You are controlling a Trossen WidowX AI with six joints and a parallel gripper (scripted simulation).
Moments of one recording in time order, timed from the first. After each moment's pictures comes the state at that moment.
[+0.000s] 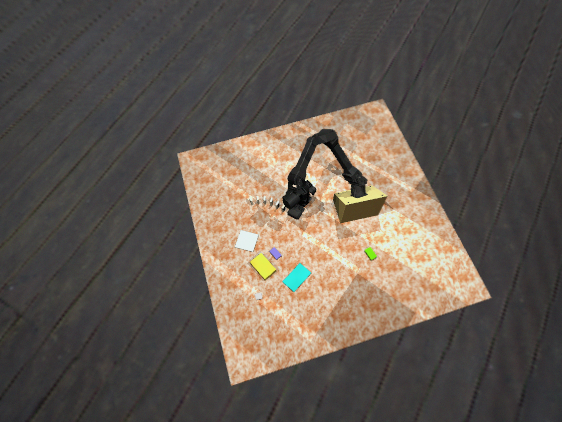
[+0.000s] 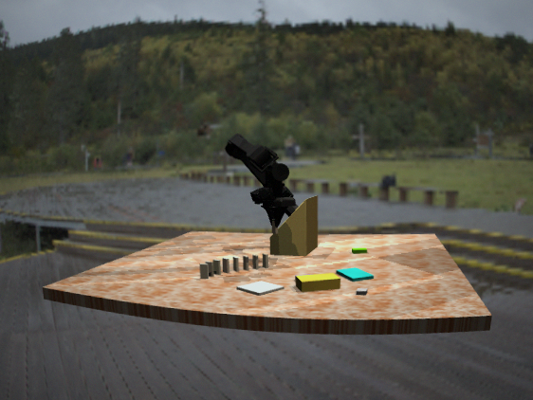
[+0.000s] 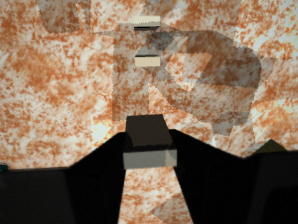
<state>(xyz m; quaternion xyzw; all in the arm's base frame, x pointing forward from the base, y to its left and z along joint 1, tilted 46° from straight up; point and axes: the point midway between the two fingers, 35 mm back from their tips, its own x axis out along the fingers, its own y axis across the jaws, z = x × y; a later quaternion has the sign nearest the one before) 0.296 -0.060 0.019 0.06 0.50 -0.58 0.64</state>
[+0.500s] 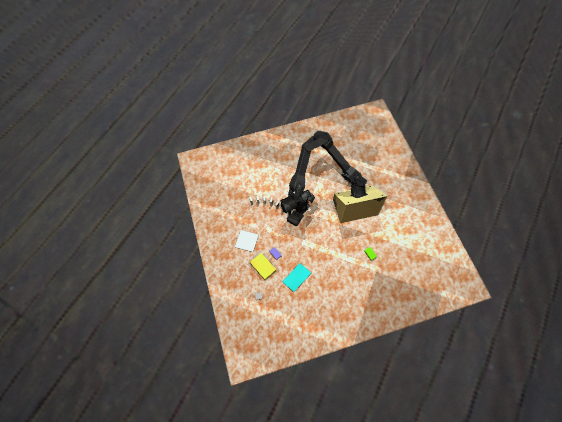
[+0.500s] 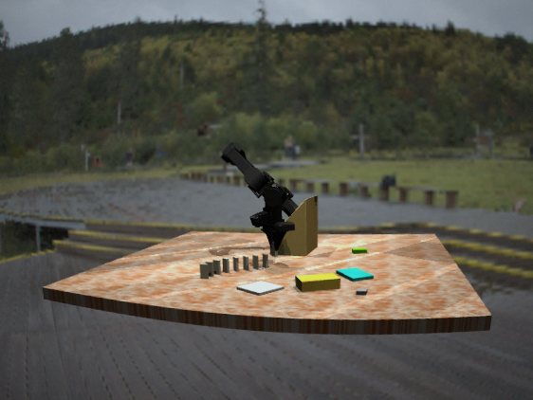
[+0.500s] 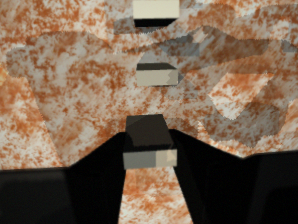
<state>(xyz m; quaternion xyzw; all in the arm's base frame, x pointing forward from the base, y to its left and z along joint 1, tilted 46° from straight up) 0.284 -0.119 -0.037 0.07 0.49 -0.58 0.64</state>
